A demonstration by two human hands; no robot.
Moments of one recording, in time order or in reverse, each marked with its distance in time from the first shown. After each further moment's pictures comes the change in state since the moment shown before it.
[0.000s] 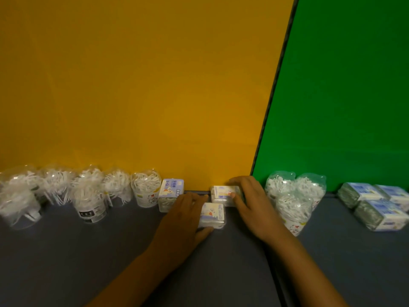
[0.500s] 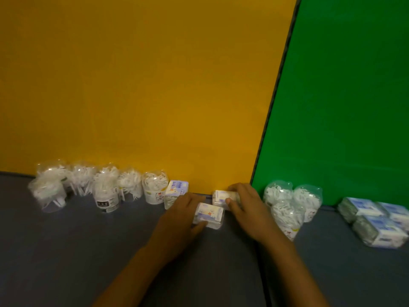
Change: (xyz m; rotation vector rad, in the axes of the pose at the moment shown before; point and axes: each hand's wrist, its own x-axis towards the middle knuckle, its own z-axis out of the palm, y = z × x) left_hand -0.011 0.014 -0.020 -0.091 0.018 -0.101; right_hand -0.001 -0.014 -0.014 -0.004 -0.087 -0.003
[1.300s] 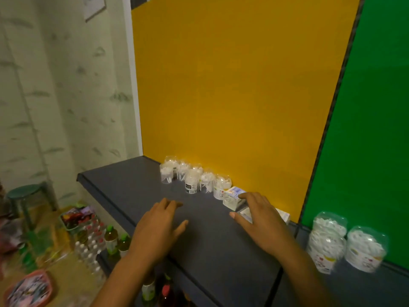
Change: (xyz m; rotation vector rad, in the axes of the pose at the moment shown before) left_hand -0.177 0.102 -0.082 0.429 0.366 -0.625; right_hand -0.041 -0.069 -0.044 0.040 -0.176 -0.462
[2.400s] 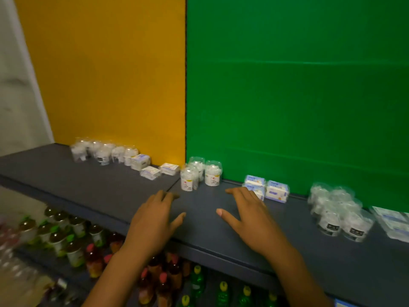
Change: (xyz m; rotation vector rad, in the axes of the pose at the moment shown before) left_hand -0.173 0.266 -0.004 -0.156 -0.068 0.296; right_hand -0.316 0.070 -0.199 -0.151 0.039 0.209
